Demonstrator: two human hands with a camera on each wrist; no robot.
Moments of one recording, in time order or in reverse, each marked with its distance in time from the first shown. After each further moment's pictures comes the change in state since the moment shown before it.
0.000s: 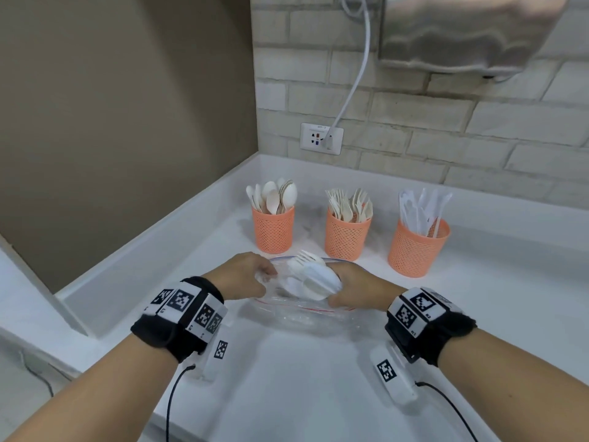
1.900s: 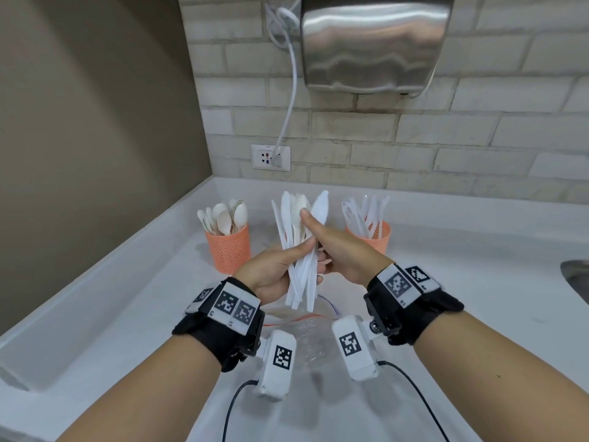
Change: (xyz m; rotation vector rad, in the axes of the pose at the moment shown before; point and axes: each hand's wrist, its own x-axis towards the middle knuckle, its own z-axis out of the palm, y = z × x) left_hand 0.026 0.124 0.022 -1.334 -0.254 0.191; right_hand -0.033 -0.032 -0.066 0.677 0.257 0.186
